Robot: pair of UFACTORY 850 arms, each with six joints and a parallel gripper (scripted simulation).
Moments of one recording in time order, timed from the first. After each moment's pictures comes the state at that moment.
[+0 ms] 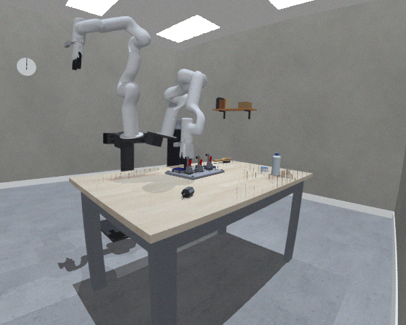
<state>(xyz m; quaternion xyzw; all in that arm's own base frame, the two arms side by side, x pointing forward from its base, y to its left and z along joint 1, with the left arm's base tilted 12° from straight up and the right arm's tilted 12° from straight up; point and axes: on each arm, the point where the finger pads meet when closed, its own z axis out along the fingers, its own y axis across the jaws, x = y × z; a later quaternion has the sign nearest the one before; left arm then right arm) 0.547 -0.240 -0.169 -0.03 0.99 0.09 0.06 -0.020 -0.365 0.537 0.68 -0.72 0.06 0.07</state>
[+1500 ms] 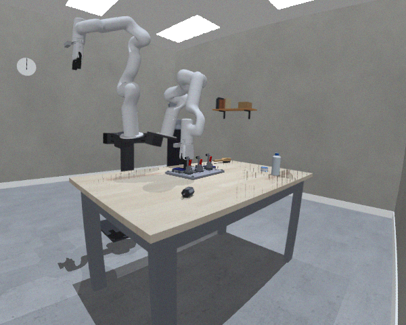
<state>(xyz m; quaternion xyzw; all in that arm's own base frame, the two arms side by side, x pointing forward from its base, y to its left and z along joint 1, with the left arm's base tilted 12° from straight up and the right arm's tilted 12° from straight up) 0.547 -0.240 -0.174 -0.03 0.99 0.09 0.06 -0.020 -0.365 0.537 0.68 -0.72 0.06 0.07</state>
